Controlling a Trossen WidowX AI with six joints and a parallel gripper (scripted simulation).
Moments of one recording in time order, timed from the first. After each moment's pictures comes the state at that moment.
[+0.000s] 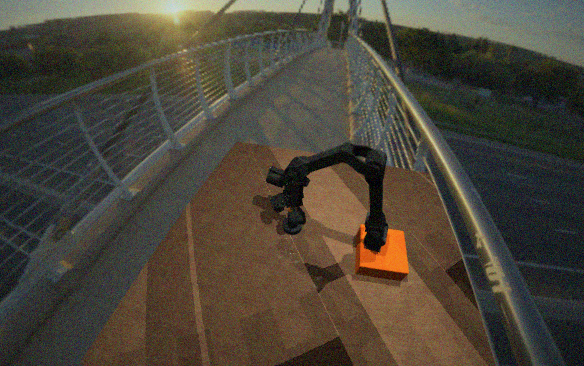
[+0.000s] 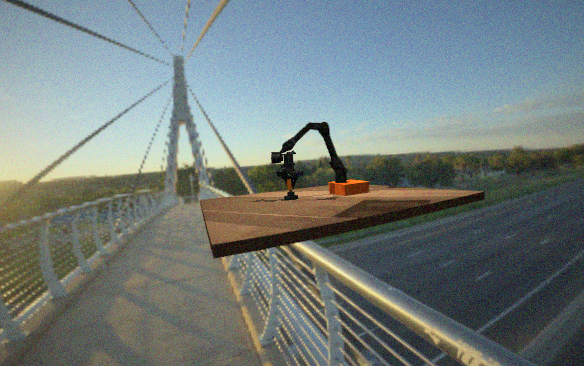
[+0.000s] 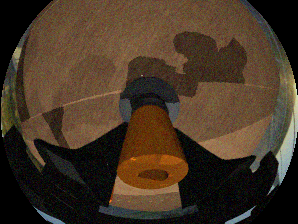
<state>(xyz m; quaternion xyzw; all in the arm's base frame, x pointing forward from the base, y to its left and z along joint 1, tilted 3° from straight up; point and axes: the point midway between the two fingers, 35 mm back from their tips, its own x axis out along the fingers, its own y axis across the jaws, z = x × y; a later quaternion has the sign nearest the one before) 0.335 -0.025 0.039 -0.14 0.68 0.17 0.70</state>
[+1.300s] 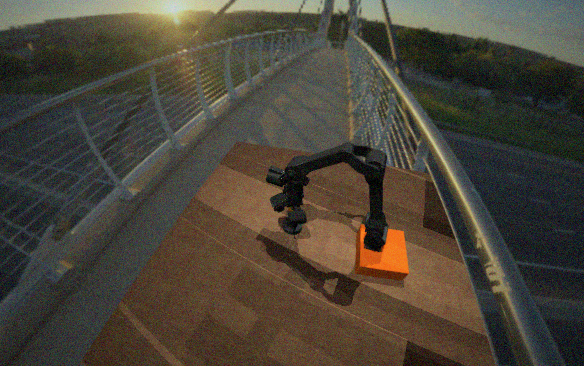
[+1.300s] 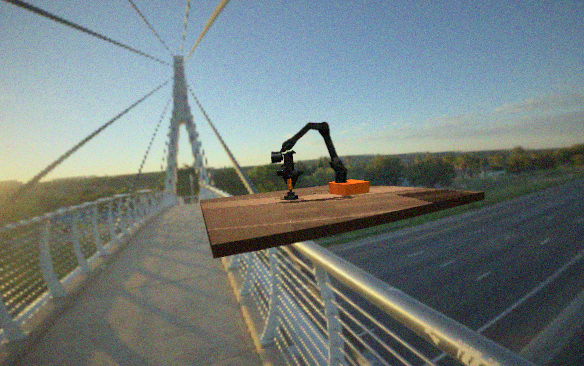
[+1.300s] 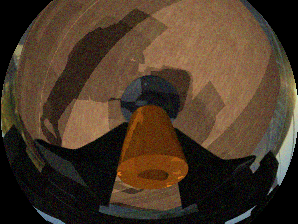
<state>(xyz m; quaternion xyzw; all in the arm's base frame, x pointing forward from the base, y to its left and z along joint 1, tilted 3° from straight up) 0.334 -0.025 0.043 -0.15 0.68 0.17 0.70</state>
